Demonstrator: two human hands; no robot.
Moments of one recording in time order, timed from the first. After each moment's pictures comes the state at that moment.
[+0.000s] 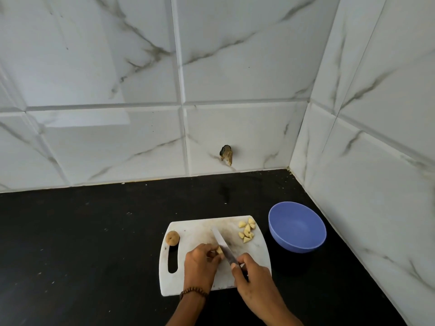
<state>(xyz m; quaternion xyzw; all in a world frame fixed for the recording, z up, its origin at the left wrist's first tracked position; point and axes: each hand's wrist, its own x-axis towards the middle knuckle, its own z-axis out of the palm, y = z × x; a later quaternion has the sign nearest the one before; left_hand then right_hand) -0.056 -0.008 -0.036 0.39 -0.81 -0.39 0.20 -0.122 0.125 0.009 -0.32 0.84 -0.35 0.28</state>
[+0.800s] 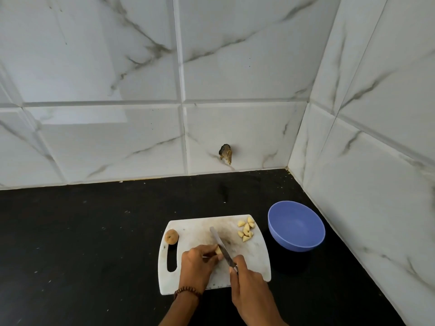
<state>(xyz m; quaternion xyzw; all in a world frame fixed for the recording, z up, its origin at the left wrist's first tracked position) -0.049 -0.015 -0.041 0.36 -0.79 -0.45 0.21 -0.104 0.119 -0.013 -0.35 0.88 -0.26 0.20</state>
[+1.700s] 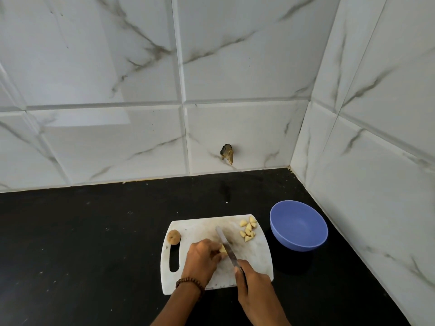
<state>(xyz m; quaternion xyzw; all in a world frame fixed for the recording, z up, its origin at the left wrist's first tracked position) -0.061 -0.029 -0.041 0.30 -0.88 -0.34 0.16 -0.109 0.127 -0.016 -0.33 0.87 -0.32 0.18</state>
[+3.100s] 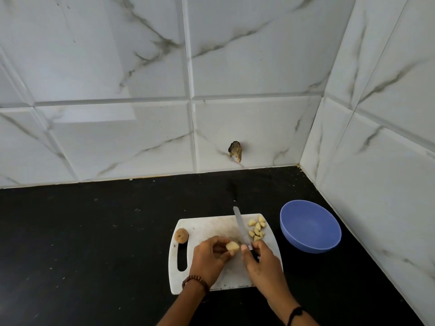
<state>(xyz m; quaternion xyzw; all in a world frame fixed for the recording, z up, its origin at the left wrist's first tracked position) -0.056 -0.030 -0.038 0.32 -0.77 -0.53 0.17 -0.139 0.096 -0.014 -0.19 0.85 -0.43 0.25</state>
